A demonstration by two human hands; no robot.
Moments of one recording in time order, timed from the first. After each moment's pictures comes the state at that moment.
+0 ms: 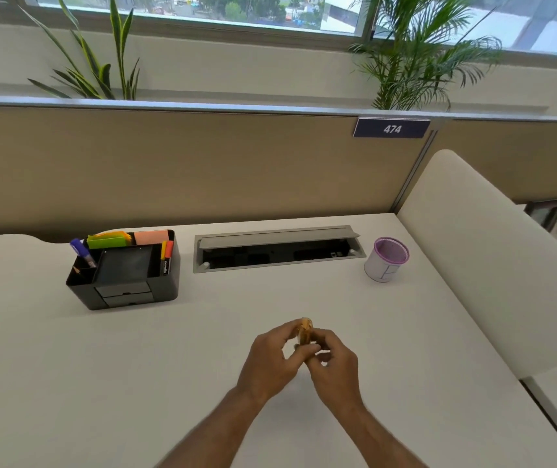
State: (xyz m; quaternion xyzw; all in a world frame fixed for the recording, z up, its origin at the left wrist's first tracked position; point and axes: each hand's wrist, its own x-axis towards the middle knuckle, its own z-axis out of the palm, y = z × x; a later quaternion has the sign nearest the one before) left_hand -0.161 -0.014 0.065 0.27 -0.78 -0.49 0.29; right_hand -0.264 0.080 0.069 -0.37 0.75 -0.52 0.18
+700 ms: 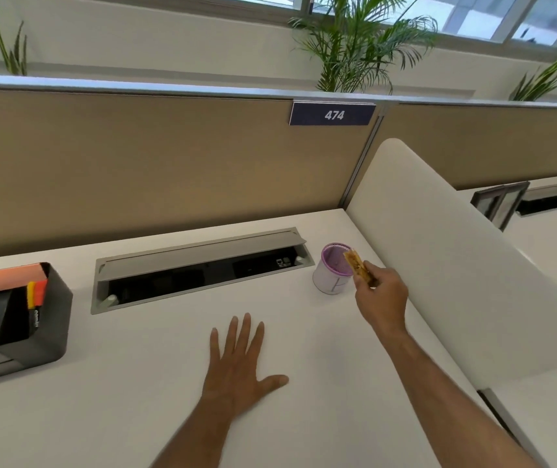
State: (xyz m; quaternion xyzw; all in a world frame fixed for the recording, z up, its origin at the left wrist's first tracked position) left_hand -0.276 -0.066 -0.029 0.29 -0.94 -0.15 -0.03; right_hand -0.523 0.041 0.097 -0.25 0.88 -0.40 -0.05
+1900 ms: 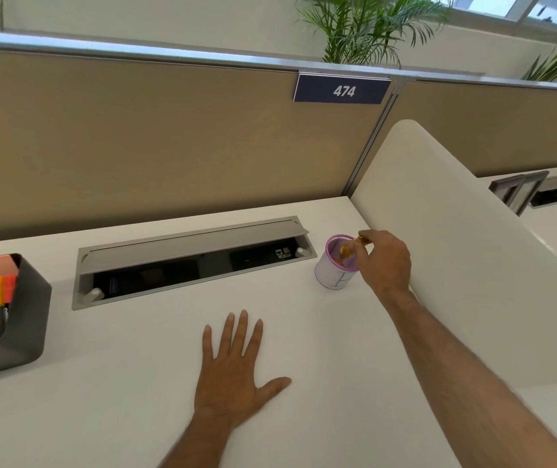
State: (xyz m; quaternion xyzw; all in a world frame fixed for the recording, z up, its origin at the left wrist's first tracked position) left_hand -0.275 -0.061 -0.034 0.30 -0.95 -0.13 0.02; right_hand -0.572 -0.004 0.097 -0.32 0.90 -0.29 -0.11
